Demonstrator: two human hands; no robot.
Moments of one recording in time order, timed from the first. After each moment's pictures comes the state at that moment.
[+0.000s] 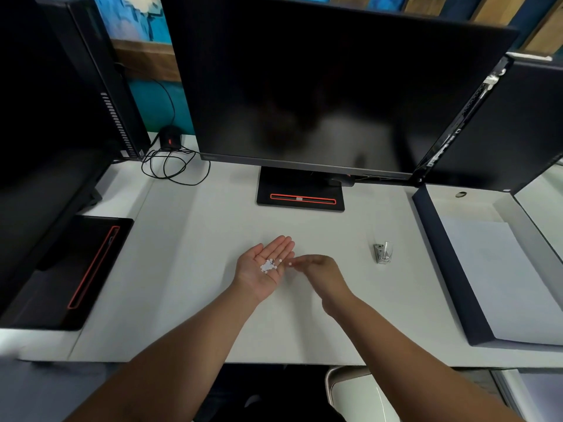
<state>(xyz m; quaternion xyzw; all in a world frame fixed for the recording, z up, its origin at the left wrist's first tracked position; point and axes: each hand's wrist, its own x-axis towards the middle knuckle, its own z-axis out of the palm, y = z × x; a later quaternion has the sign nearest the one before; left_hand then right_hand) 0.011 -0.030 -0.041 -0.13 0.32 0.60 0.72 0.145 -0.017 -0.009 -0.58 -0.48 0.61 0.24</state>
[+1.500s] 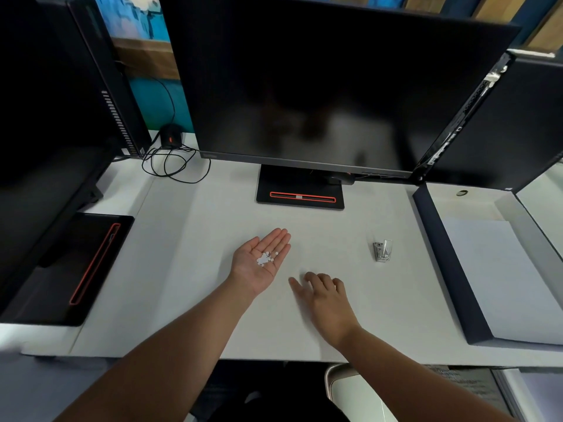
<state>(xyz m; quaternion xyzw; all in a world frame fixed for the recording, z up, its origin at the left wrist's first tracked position) 0.007 -0.025 -0.036 -0.13 0.30 0.62 0.72 0.193 -0.041 -0.097 -0.43 -0.90 -0.03 0.03</state>
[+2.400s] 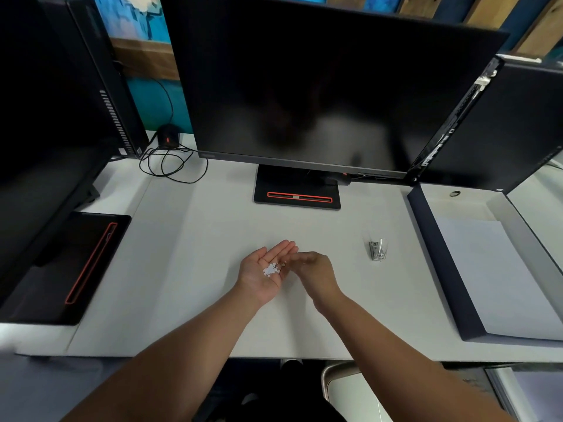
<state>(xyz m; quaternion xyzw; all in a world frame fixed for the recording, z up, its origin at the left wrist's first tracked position) 0.025 -0.036 -0.045 -0.11 0.35 0.58 0.72 0.143 -0.023 -0.019 -0.57 -0.53 0.56 0.27</state>
